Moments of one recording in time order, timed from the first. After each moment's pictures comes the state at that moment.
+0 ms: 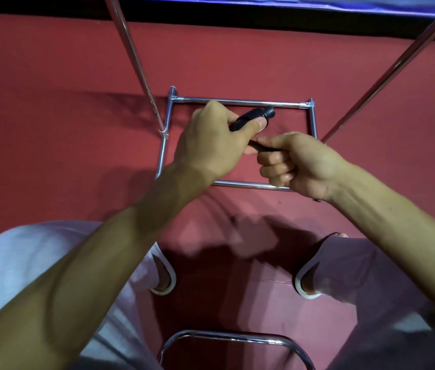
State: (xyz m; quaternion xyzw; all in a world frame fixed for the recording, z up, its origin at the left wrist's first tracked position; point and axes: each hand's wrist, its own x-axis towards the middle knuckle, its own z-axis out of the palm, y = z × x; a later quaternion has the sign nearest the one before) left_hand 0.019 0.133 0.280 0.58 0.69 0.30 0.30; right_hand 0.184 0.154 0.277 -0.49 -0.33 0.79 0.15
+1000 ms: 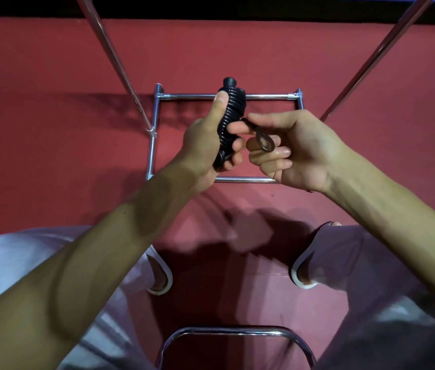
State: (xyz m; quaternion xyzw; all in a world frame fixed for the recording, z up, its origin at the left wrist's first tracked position) left_hand 0.043 0.129 0.277 0.26 0.55 0.42 0.67; right_hand 0.197 0.152 0.299 -0.41 -0.22 0.87 0.19
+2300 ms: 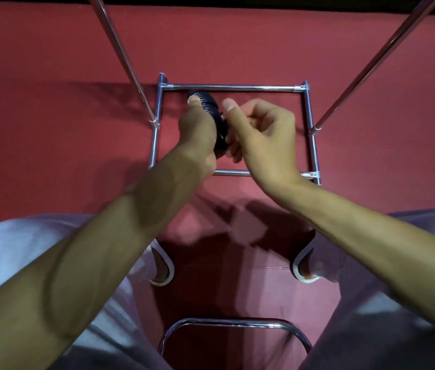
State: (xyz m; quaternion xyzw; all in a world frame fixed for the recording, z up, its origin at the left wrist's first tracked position) left_hand 0.038 0.144 0.262 0.06 0.64 0.47 0.61; right_hand 0.134 0.123 0.263 -0.52 -0.47 0.54 0.47
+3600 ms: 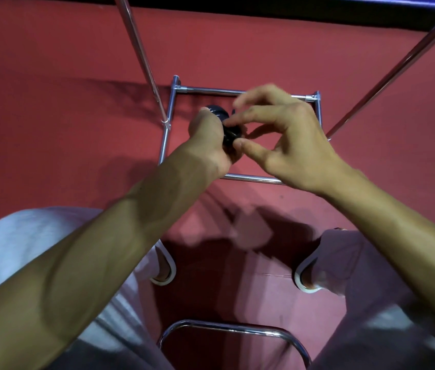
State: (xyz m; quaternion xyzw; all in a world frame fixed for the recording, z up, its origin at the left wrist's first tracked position) left_hand 0.030 0.143 0.281 -0.07 0.57 0.49 0.65; right_hand 0.168 0.147 0.281 -0.35 -0.84 0.30 0.29
